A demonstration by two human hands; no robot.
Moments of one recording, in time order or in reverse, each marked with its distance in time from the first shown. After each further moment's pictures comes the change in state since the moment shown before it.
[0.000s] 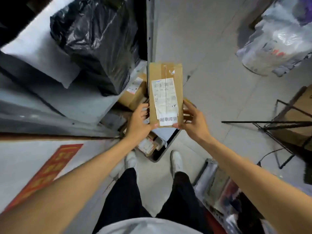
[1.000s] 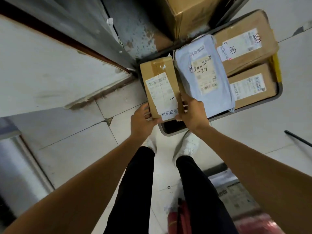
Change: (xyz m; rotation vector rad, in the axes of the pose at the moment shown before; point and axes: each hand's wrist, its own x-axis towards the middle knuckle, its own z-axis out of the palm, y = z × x) left_hand 0.054 -0.381 0.065 -0.129 0.495 -0.502; right_hand 0.127 0.287 0.243 -0.540 -0.619 0.112
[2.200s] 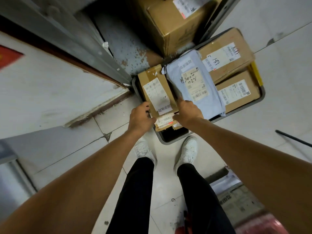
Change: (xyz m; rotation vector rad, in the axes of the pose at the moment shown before) left_hand 0.029 0.029 -0.014 0.266 -0.158 0.092; right_hand 0.004 -0.029 -0.013 -0.470 -0.043 0.036
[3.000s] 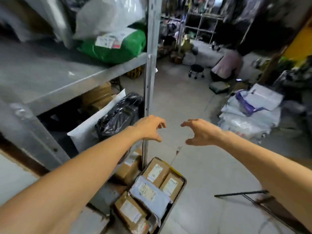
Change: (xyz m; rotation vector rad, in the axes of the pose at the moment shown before) left_hand -0.332 0.510 -0.192 0.976 -0.143 1.153; right_hand -0.490 0.004 -0.418 -0.196 0.620 0.060
